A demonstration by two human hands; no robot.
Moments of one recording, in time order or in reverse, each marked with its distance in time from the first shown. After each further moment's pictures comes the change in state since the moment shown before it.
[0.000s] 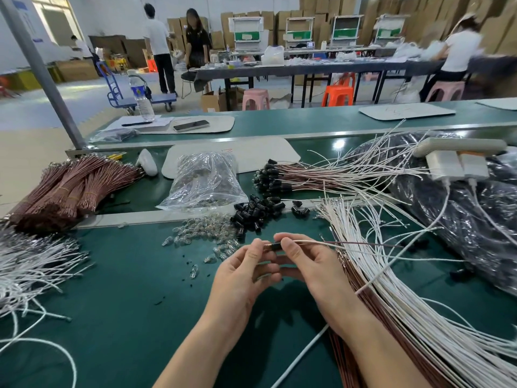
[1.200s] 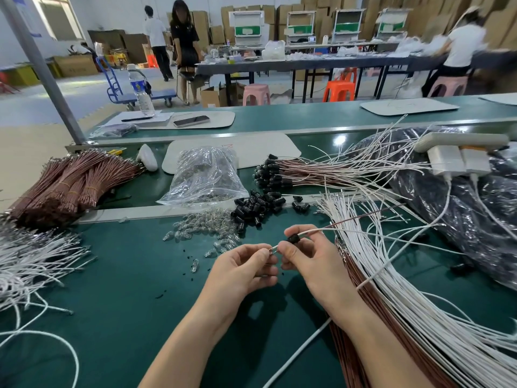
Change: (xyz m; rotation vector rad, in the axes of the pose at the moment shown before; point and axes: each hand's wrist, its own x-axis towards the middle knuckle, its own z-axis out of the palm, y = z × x) left_hand 0.006 0.003 -0.015 0.278 -0.061 -0.034; right_hand 0.006 0.014 -0.011 -0.234 0.052 -0.098
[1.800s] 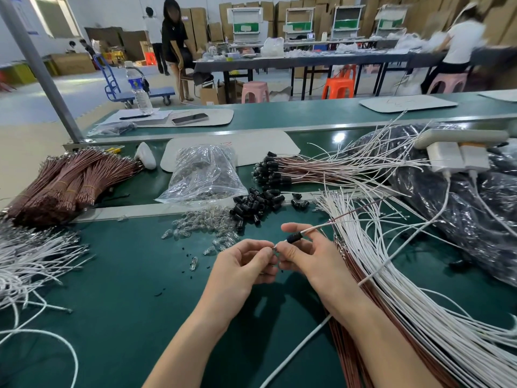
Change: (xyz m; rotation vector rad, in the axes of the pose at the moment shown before) left_hand -0.002 -0.005 -0.002 0.196 -0.016 0.136; right_hand 0.000 -0.003 0.000 0.165 -0.046 0.107
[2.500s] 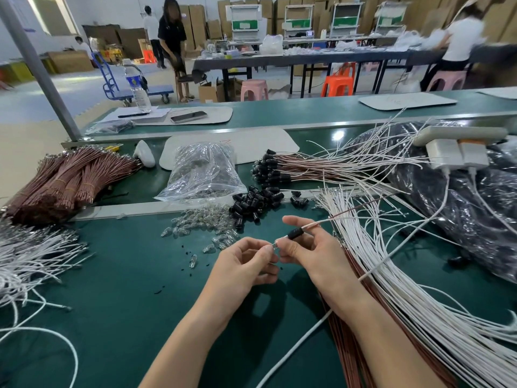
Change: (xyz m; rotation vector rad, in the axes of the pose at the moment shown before) left_hand 0.000 0.000 0.001 -0.049 -0.033 -0.040; right_hand -0.001 -0.006 0.000 -0.015 0.016 -0.030
